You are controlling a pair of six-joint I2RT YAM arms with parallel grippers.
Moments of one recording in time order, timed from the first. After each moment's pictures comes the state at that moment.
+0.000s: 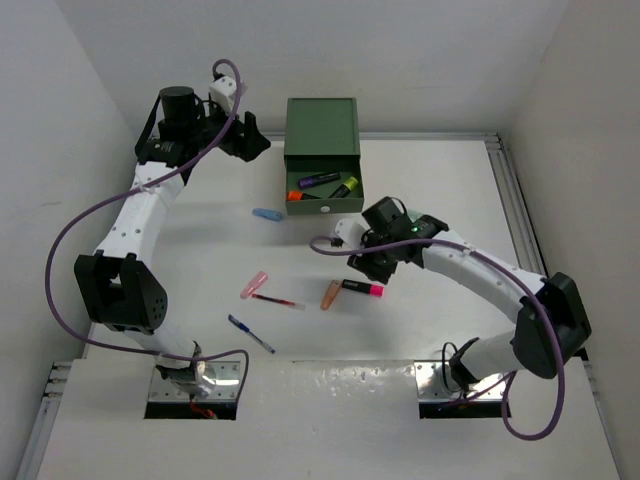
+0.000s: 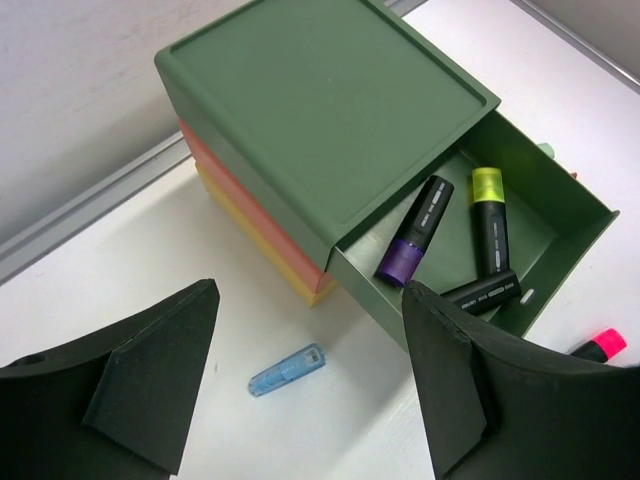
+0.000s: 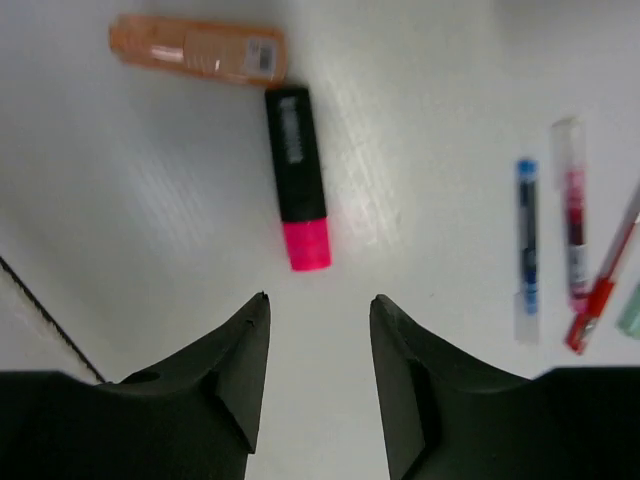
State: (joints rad) left arm -0.08 1.61 1.61 -0.33 0.62 0.15; right arm 0.66 1.41 1.04 -0.70 -0.13 -0.53
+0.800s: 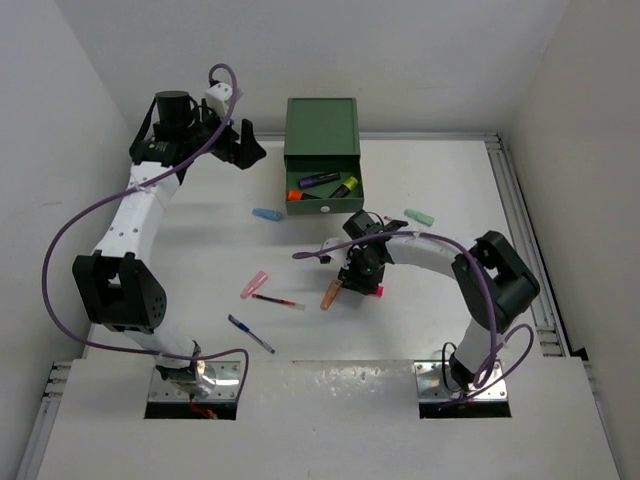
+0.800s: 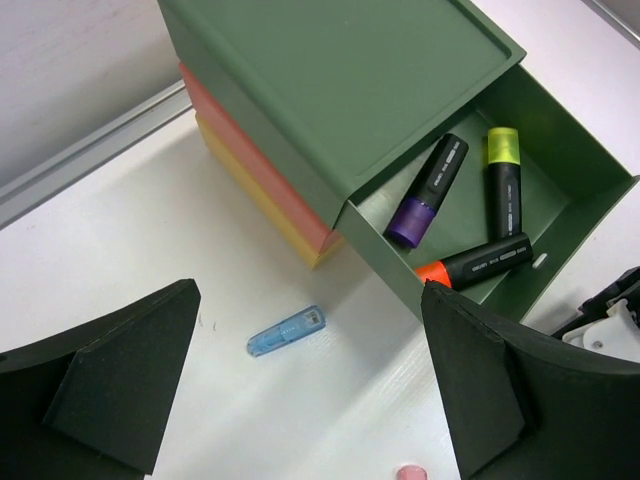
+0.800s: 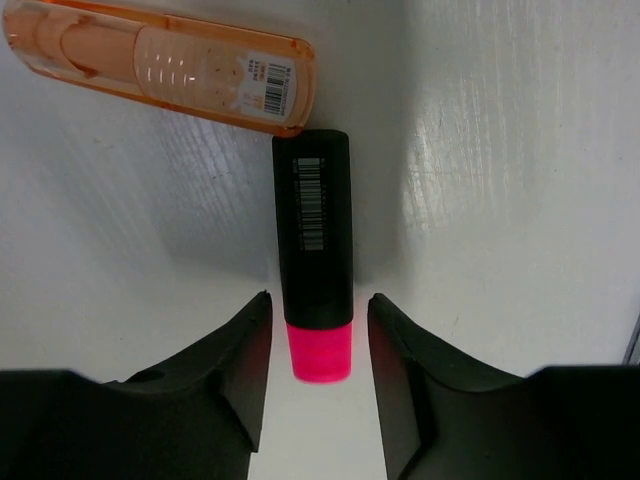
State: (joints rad) left arm -0.05 1.61 1.61 -0.43 0.63 0.18; right arm 0.66 1.73 0.98 -0.57 -0.17 -0.59
